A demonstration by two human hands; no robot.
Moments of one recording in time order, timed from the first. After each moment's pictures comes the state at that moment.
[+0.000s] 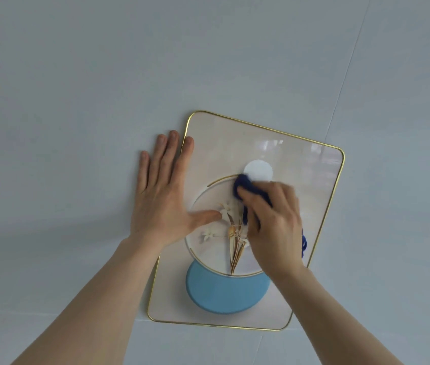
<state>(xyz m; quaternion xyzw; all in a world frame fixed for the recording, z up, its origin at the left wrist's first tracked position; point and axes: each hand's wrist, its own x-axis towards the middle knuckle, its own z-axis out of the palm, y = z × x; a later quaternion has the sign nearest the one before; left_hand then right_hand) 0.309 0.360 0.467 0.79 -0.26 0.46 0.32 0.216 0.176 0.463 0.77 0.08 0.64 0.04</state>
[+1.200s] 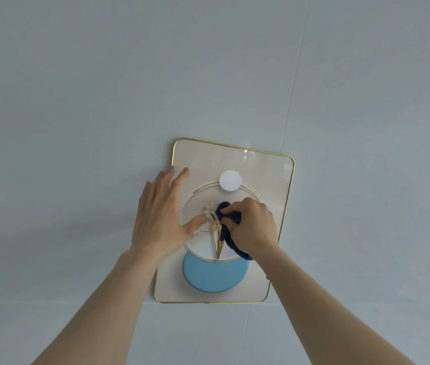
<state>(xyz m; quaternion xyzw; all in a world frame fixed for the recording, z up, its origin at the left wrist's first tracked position) 0.233 0.388 0.472 0.80 -0.31 0.37 0.35 0.149 0.212 0.493 0.90 -0.10 0.39 -0.14</state>
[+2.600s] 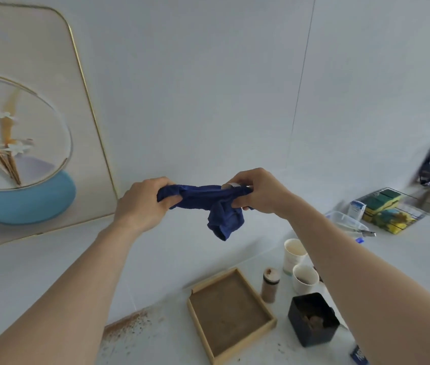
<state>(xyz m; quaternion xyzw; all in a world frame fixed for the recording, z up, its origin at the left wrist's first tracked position) 0.080 0.096 0.355 0.86 -0.41 0.04 0.31 -0.096 -0.114 0.366 0.88 -0.19 0.18 -0.39</state>
